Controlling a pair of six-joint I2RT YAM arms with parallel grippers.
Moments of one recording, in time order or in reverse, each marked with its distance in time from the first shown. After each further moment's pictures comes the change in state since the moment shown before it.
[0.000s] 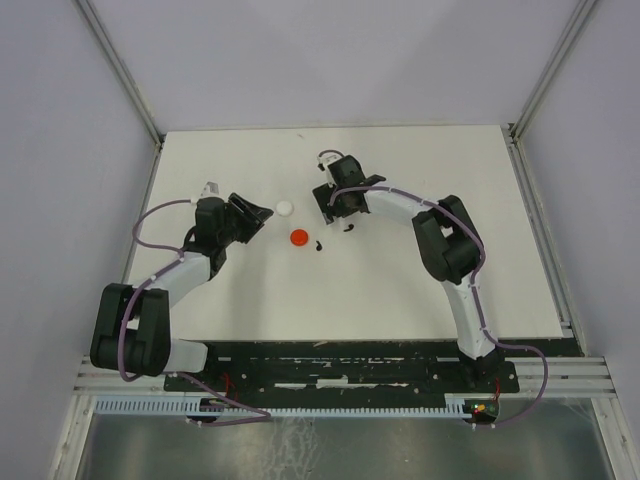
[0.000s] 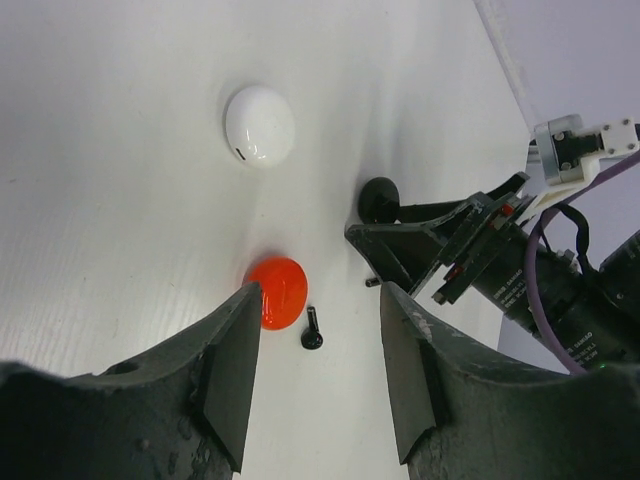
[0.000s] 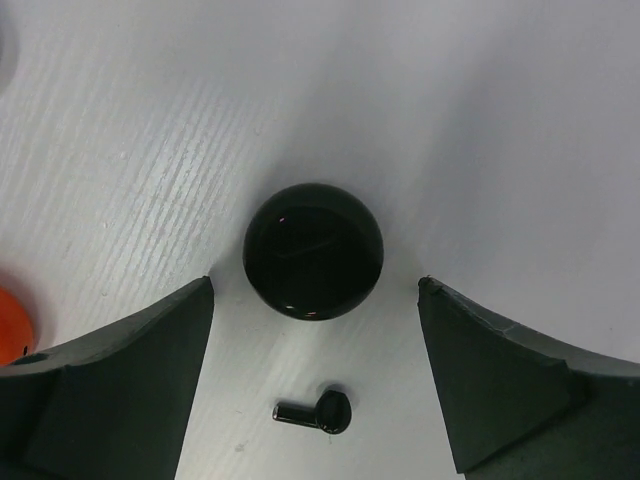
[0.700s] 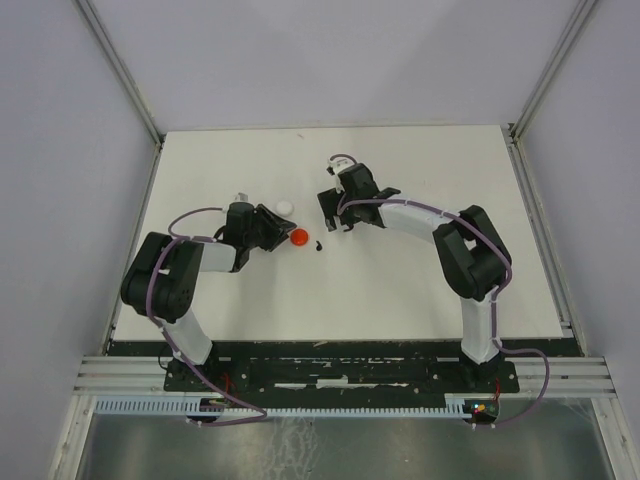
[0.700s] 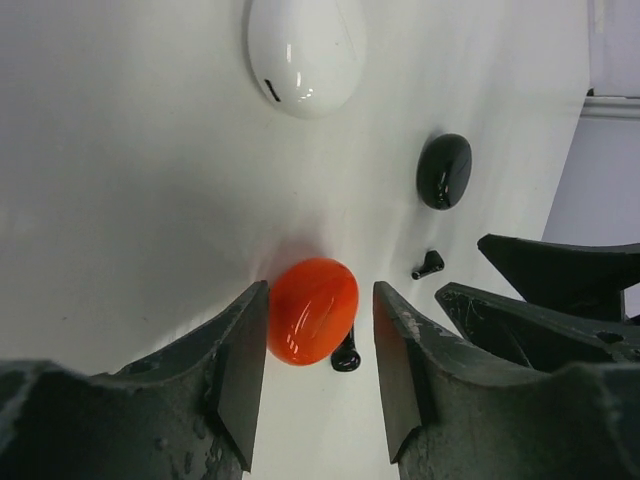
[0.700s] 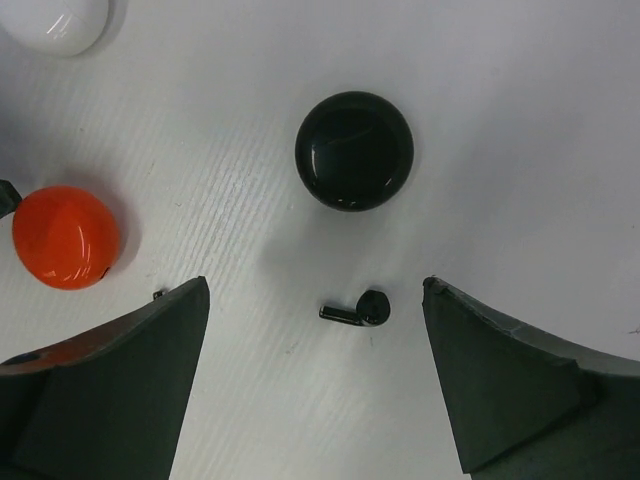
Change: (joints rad) left arm -0.119 0.352 0.039 0.209 0.015 -0.102; right arm 0.015 -0.246 -0.304 0.166 -0.032 0.093
